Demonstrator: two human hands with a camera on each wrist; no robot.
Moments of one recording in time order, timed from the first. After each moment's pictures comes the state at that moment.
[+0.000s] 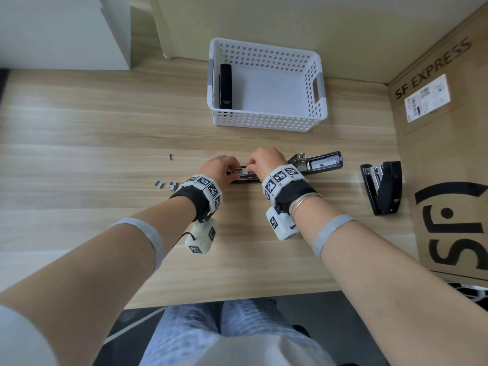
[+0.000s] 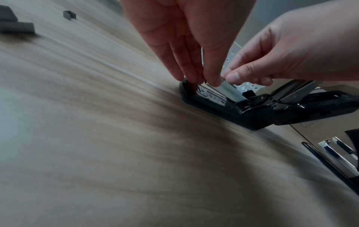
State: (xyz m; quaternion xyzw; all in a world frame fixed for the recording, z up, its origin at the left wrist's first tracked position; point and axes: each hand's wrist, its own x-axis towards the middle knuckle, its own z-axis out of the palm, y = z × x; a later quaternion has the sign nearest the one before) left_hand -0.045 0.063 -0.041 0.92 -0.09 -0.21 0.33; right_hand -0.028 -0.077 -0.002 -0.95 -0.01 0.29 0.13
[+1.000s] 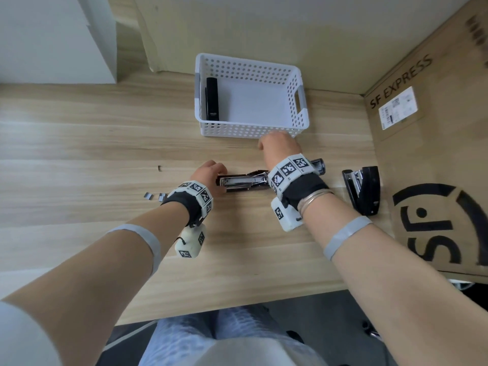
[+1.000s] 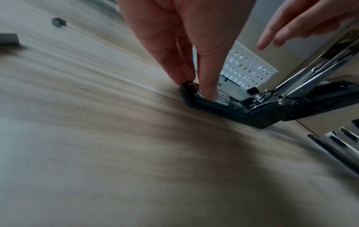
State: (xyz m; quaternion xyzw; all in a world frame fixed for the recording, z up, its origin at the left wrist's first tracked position) left_hand -0.034 0.061 -0.042 0.92 -0.10 -0.25 0.29; right_hand -0.014 -0.100 0.050 -0.98 0.03 0.19 -0.04
